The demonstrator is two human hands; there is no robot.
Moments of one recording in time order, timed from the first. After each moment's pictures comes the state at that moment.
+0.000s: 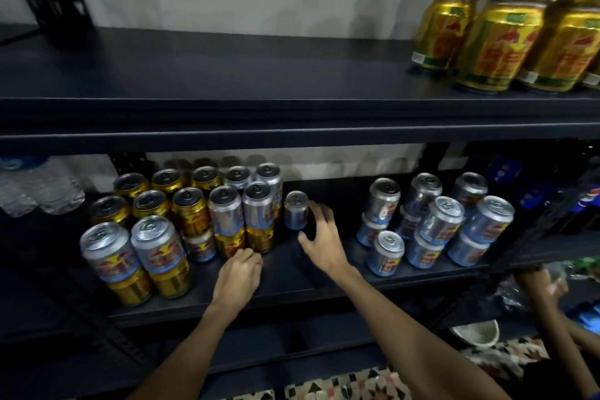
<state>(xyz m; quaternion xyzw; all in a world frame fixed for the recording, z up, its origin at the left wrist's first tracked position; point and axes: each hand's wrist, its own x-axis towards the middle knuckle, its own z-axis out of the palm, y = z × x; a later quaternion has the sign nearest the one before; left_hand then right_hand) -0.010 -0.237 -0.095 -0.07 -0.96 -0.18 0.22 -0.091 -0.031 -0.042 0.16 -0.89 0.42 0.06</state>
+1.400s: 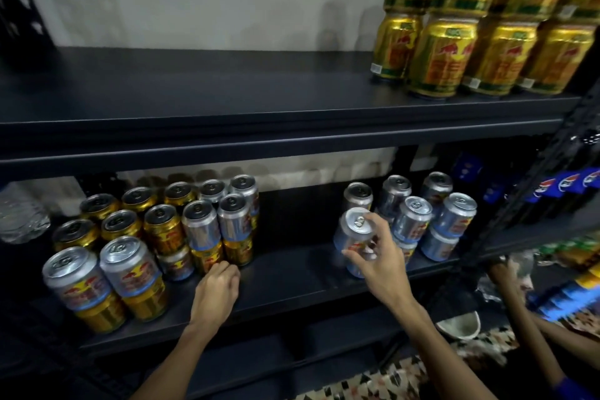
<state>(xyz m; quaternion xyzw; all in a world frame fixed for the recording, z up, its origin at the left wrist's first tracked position) -0.008 -0.234 -0.091 -0.02 -0.96 -0.20 0.21 -0.020 0.096 0.013 0.11 -0.81 0.54 0.17</state>
